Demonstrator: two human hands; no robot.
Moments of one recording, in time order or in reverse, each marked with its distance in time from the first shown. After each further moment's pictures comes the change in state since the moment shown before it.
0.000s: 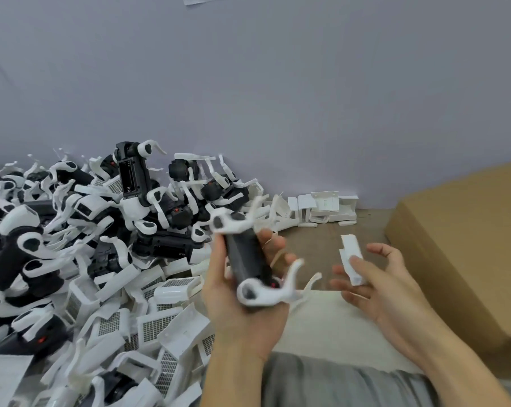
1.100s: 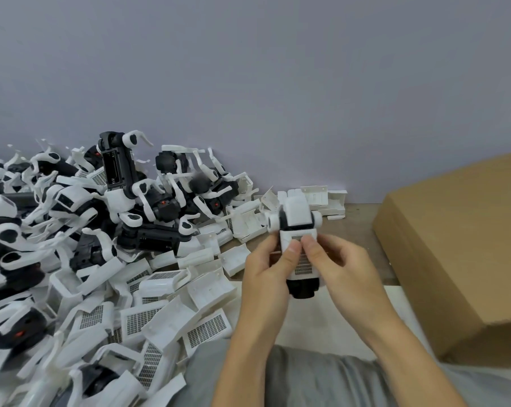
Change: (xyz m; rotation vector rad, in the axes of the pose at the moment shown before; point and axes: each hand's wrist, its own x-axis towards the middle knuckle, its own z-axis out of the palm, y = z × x) left_hand 0.019 -0.040 0.002 0.865 0.073 0.170; right_hand -0.008 0.001 0.029 -0.315 -0.159 -0.344
